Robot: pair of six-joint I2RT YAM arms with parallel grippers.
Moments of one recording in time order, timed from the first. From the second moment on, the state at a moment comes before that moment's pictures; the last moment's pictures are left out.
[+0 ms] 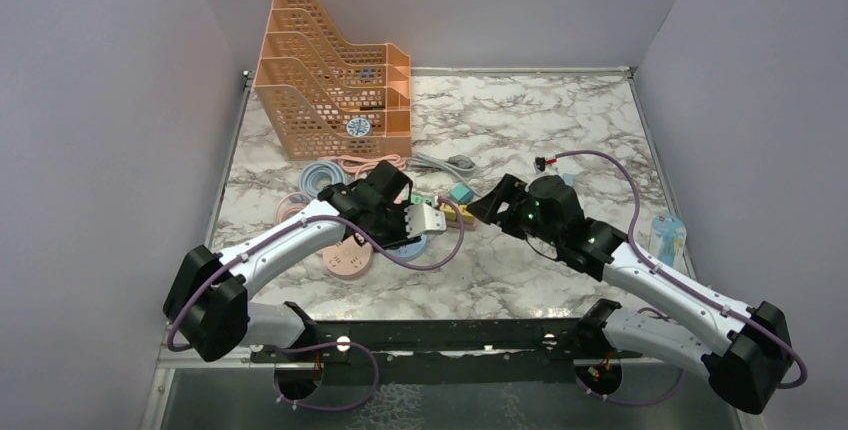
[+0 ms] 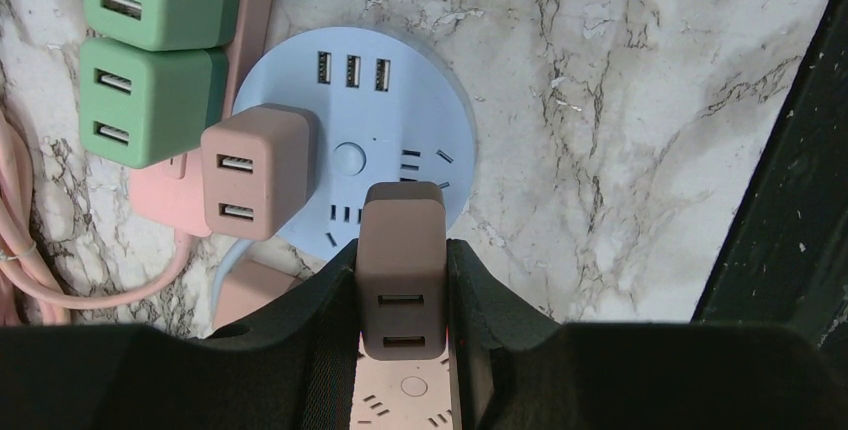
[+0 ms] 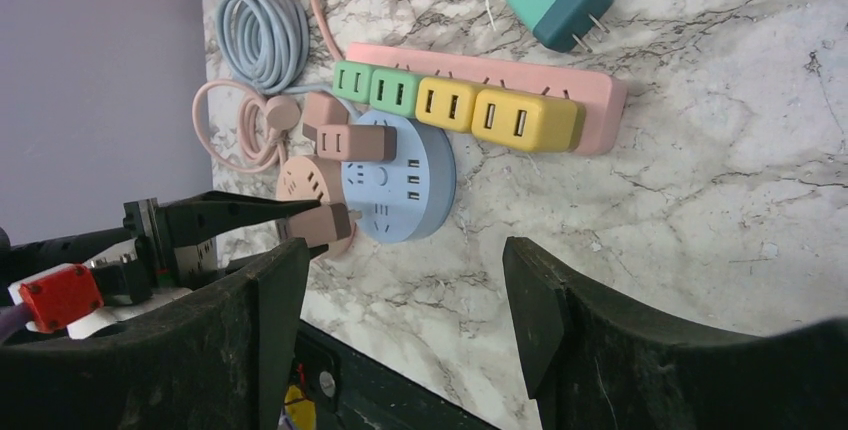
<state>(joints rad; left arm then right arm) -0.72 1.30 0.91 -0.72 0.27 0.69 0.73 0.95 0.64 -0.21 0.07 0.98</state>
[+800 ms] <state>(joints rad) -0.76 1.45 1.01 -0.79 0.26 0.76 0.73 0.95 0.64 -0.22 0.14 0.98</state>
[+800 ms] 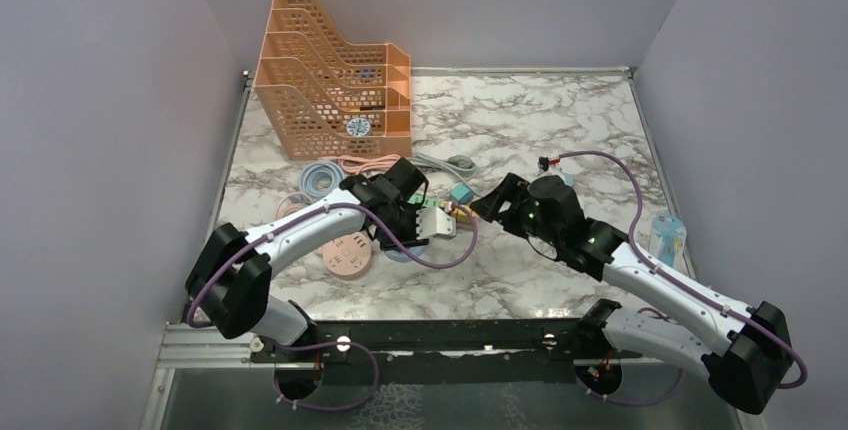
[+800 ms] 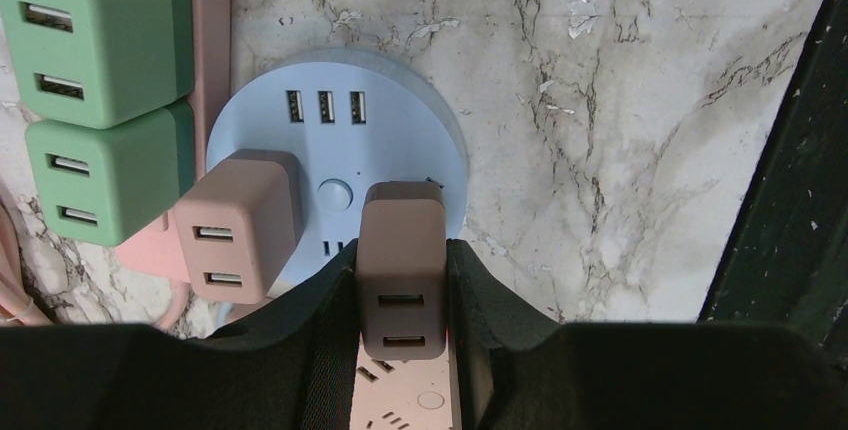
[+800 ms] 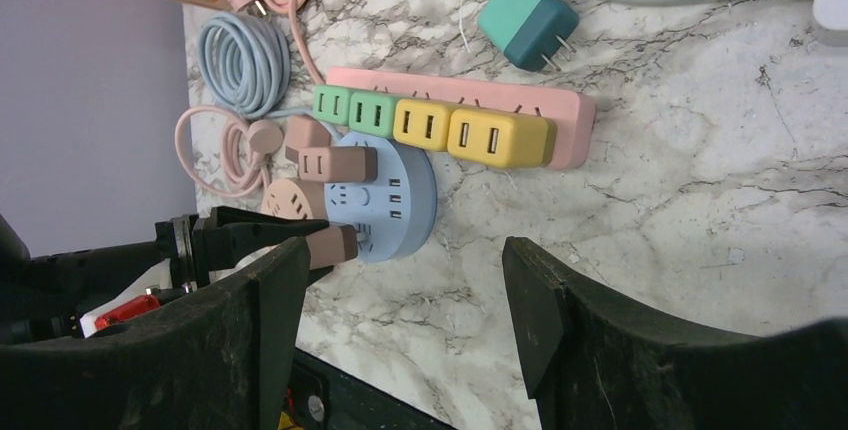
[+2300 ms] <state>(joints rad) -0.79 1.59 1.15 -0.93 0.21 0.84 0.73 0.93 0.64 -0.29 0.18 0.95</state>
